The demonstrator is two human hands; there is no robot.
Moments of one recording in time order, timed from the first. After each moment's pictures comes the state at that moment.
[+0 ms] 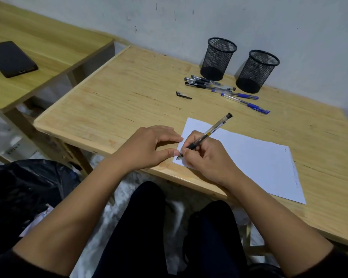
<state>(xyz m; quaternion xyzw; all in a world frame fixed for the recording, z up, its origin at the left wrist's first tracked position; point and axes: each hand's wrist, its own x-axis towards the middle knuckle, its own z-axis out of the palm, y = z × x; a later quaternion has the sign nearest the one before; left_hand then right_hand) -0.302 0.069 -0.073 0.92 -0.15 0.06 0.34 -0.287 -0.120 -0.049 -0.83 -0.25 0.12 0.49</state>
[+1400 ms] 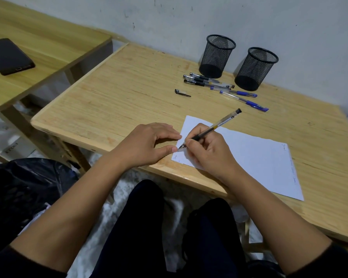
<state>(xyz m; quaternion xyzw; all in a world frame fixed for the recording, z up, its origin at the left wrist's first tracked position) -0.301 0.067 -0.070 0.93 -0.15 0.06 0.33 -0.288 -0.118 -0.042 -0.81 -0.19 0.11 0.54</state>
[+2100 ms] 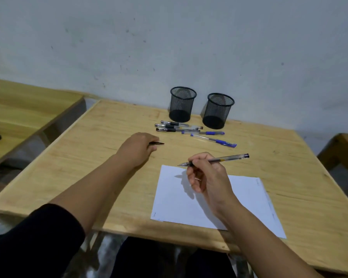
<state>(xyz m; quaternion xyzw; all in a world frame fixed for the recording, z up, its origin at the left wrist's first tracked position) -0.155 0.063 -0.055 0.97 -0.10 0.08 0.21 -0.260 -0.138 -0.012 -0.61 0.01 0.07 0.79</state>
